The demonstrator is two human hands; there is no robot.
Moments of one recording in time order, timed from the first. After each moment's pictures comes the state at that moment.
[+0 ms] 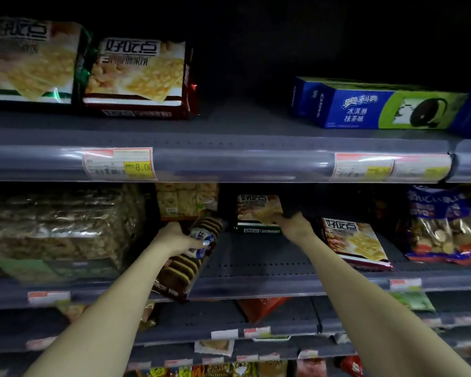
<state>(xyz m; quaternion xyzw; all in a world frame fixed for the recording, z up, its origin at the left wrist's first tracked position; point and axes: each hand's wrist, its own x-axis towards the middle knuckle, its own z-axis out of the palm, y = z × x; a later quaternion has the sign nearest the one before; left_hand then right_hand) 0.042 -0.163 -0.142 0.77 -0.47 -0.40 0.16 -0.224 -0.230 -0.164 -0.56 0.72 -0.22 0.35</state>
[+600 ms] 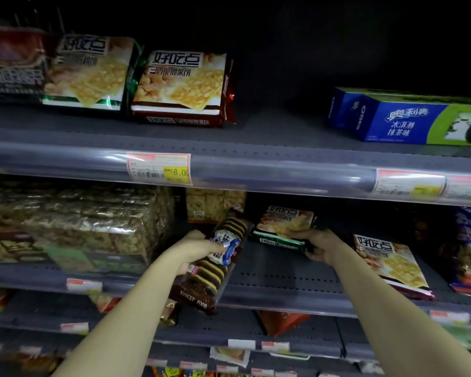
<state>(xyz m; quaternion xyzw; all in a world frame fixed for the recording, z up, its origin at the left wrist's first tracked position) 0.041 -0.142 -0.132 0.72 -0.38 -0.51 0.29 -0.218 -0.243 -0.164 -0.37 0.67 -0.28 0.58</state>
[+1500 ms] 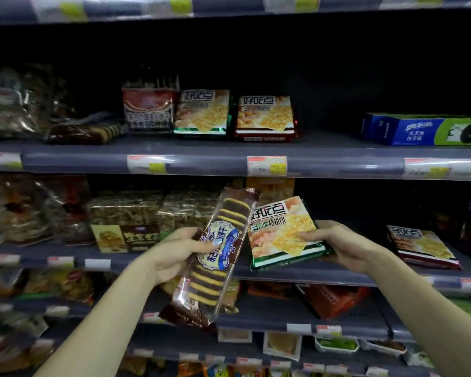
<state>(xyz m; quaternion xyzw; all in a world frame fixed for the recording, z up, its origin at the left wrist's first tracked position) 0.185 0.044 -0.048 0.57 -0.46 -0.57 0.38 -0.111 -0.042 -0.055 -0.55 0.45 -0.27 0.65</state>
